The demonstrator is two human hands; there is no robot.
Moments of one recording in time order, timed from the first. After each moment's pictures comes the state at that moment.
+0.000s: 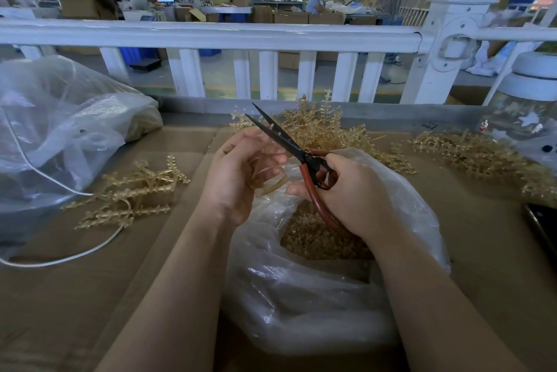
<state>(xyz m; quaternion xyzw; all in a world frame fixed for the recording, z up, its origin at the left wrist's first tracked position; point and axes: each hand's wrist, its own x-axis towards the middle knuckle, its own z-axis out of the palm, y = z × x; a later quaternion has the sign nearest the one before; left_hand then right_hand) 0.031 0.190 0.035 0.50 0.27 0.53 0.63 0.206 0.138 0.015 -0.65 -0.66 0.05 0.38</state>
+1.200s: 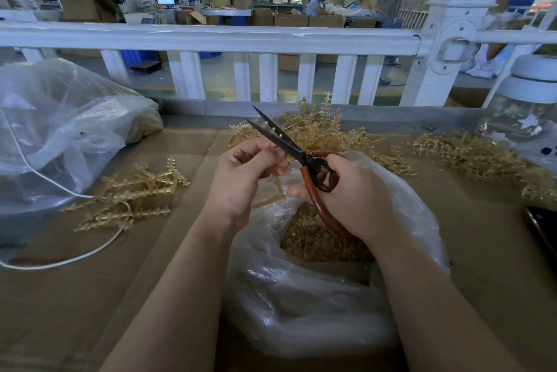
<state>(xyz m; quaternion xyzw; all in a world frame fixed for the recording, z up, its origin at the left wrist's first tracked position) 0.037 0.191 0.029 0.56 0.25 0.55 0.56 0.208 0.138 0.016 -0.66 -0.66 0.01 0.36</state>
